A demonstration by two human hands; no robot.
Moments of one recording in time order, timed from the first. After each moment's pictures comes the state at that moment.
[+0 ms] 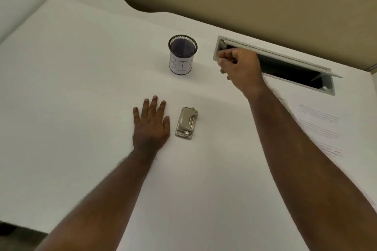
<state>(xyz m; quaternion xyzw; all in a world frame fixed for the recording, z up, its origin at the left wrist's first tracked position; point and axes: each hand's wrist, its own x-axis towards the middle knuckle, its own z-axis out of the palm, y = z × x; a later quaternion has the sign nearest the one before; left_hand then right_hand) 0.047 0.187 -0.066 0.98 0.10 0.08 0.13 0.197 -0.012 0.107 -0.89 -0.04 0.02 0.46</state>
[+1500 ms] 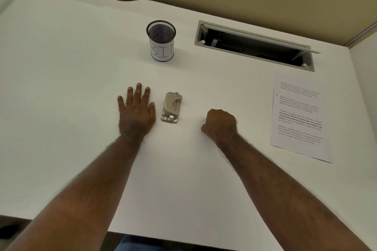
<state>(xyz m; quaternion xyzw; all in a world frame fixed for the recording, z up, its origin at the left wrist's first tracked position) 0.050 0.189 -0.067 0.99 0.10 0.06 0.12 0.065 -0.044 0.025 -0.97 -0.01 0.22 -0.02</state>
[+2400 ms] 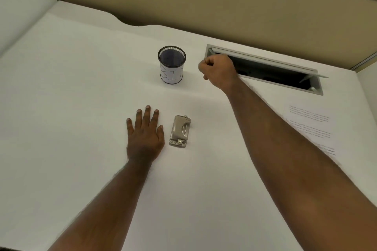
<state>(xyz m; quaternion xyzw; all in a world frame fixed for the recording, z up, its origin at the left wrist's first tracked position) 0.051 0.189 -0.067 0.98 0.11 0.05 0.13 0.221 0.007 0.106 -0.91 -0.03 0.08 0.41</state>
